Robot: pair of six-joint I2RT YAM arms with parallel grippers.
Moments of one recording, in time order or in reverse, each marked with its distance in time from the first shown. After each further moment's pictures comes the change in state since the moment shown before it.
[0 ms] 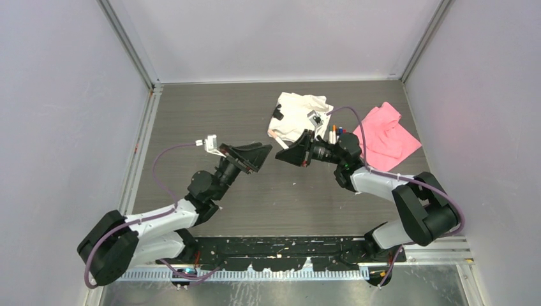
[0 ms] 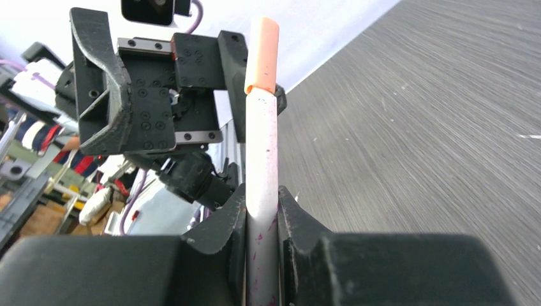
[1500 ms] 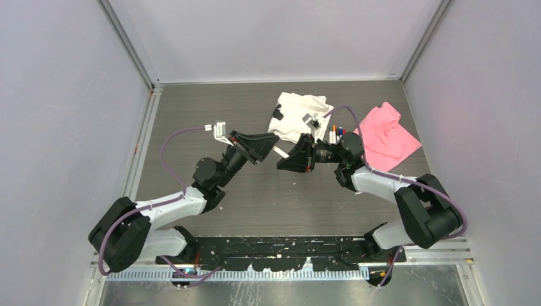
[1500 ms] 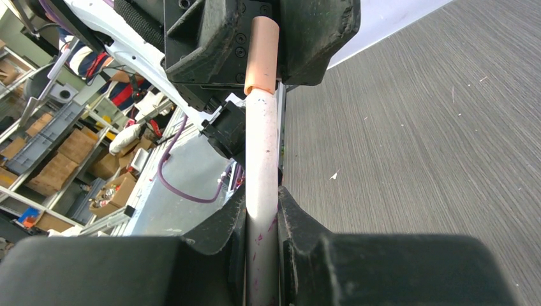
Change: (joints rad) left arm 0.053 0.113 0.140 0.068 0.206 0.048; right arm -0.002 -0.029 0.015 0.055 -0.246 0.008
